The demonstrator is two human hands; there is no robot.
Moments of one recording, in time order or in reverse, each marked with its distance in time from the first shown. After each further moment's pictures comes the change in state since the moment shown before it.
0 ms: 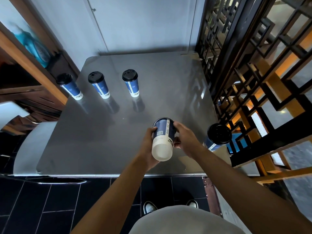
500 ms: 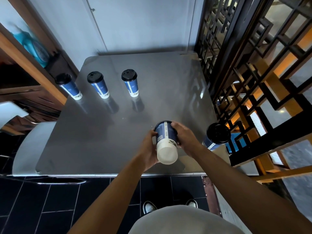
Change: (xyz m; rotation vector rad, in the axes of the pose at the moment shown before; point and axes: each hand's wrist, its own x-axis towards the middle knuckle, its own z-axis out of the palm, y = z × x) left_hand -0.001 -0.003 -0.002 0.057 0.050 -0.088; right_hand 0.008 0.003 0.001 -0.012 0.033 0.010
